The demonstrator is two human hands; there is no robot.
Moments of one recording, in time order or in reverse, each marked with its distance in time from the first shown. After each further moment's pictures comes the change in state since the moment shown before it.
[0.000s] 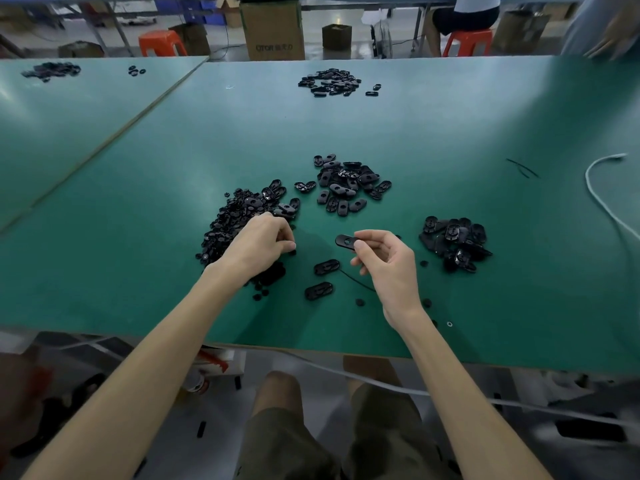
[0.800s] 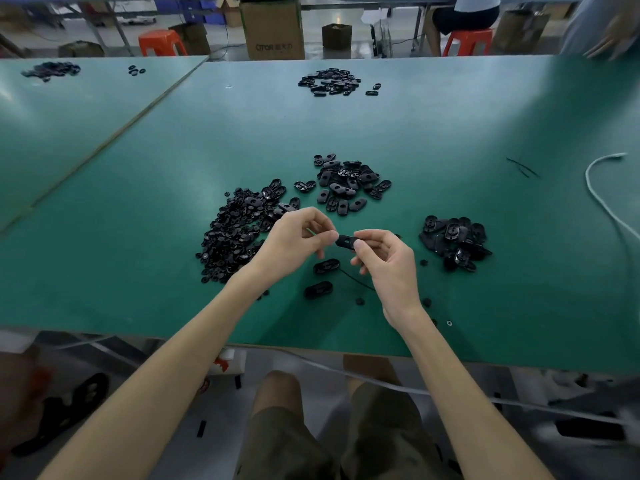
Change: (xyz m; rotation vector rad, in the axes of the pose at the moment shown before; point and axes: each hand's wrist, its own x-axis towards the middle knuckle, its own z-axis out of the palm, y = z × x) left_hand -0.017 0.055 0.003 -0.616 0.009 0.086; right_hand 0.002 0.003 0.001 0.003 0.004 -0.002
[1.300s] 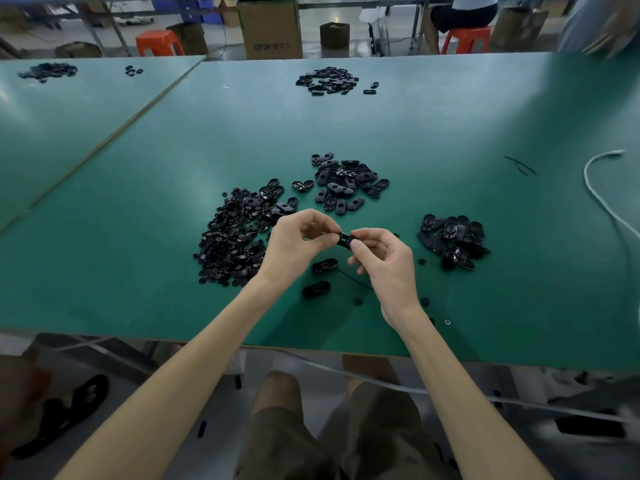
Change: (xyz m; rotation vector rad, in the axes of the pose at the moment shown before) left_hand -0.002 -0.008 0.018 -0.138 0.152 0.051; right_hand 0.001 0.000 -0.001 0.025 -0.011 -0.010
